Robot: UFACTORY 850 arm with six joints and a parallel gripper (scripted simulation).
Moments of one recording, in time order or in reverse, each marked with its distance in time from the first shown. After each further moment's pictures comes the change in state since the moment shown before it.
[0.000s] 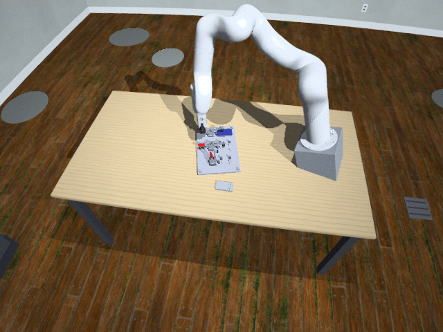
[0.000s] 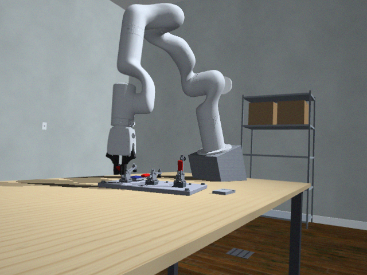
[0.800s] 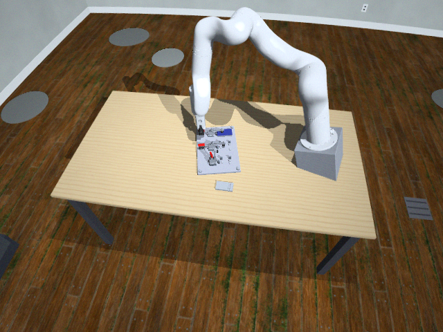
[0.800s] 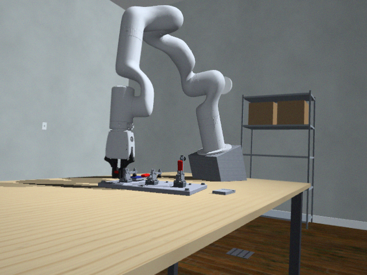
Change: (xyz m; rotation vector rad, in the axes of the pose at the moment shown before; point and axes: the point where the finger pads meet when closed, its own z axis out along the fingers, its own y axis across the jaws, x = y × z) arm 0.009 0.000 0.013 0.000 0.002 0.000
